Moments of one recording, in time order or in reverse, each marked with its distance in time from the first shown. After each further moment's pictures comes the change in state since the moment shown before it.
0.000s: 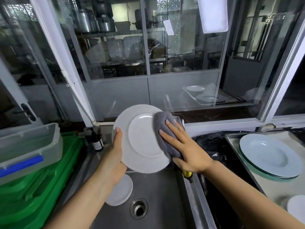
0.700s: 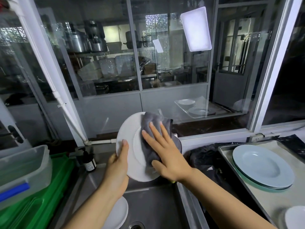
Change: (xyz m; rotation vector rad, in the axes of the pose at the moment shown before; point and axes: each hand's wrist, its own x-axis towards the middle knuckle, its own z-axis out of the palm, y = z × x) left_hand 0.004 0.006 0.038 0.086 0.092 0.124; right_hand 0.045 -0.029 -0.006 0.078 0.153 0.084
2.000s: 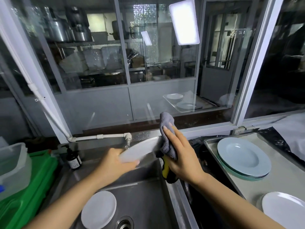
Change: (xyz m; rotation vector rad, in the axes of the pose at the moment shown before) left_hand 0.032 -0.017 -0.015 0.902 -0.389 0.288; right_hand -0.055 0.030 -0.030 -0.001 0.243 0.168
